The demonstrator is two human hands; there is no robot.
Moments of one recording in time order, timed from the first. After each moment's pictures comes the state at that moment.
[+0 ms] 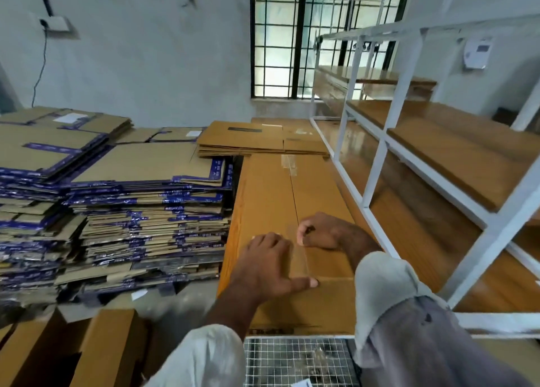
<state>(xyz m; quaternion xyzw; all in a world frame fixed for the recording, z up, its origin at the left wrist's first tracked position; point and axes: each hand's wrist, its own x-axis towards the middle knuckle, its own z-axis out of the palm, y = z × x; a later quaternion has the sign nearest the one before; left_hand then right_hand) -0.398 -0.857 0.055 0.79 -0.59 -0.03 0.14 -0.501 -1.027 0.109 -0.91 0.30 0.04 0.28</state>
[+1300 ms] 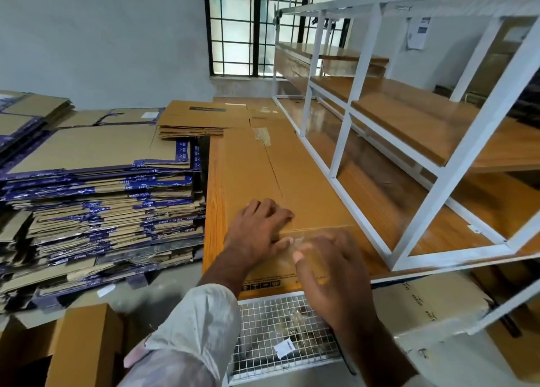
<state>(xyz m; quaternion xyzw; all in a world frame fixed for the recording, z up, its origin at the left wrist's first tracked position) -0.391 -0.860 0.040 0.71 -0.69 0.11 0.13 -0.599 -0.852 0.049 -0.84 0.27 -0.47 0.04</state>
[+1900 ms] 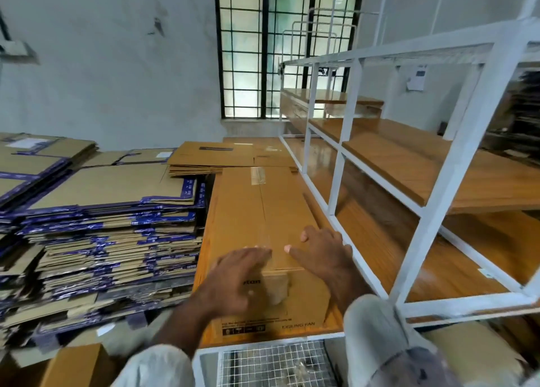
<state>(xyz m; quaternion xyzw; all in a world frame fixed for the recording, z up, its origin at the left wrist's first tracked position) -0.401 -0.830 0.058 0.72 -0.66 -0.11 0.19 -0.578 -0.989 0.089 -0.86 0.49 -0.10 0.14</state>
